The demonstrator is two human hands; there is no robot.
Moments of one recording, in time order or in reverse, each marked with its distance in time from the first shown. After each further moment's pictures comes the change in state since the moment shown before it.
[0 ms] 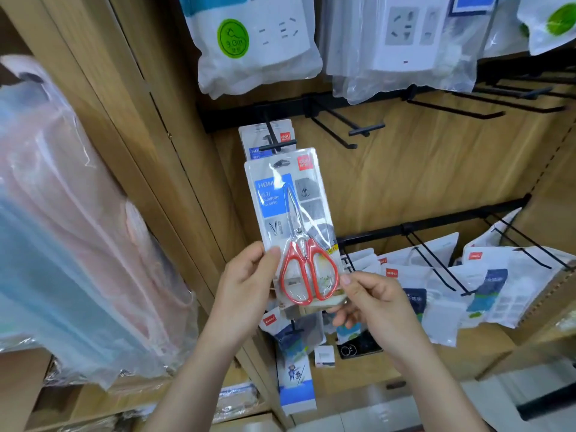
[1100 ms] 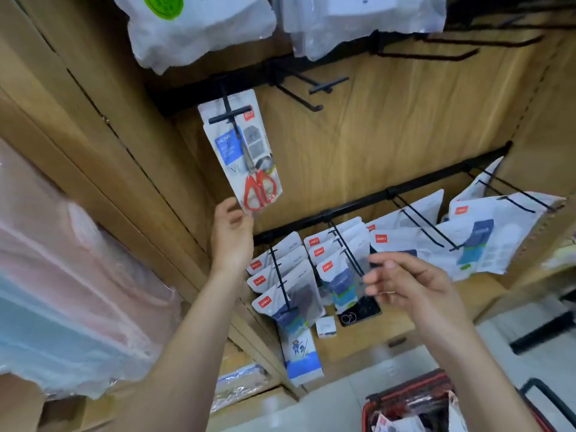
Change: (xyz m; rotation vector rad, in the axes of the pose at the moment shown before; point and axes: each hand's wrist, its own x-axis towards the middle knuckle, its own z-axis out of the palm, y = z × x) left_hand 0.089 -0.054 0.014 0.116 0.275 -0.098; right_hand -0.024 0.031 -0.047 0.153 0.292 0.033
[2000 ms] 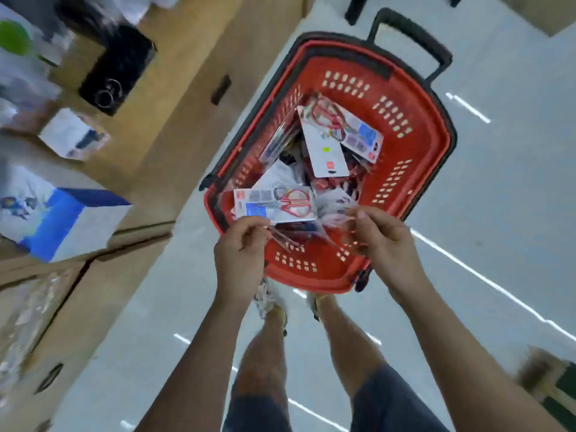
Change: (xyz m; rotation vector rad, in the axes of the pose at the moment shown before) left_hand -0.317 -0.466 0.190 0.410 -0.926 -0.311; right_hand -0.207 0.442 -0.226 -0.170 0.773 0.573
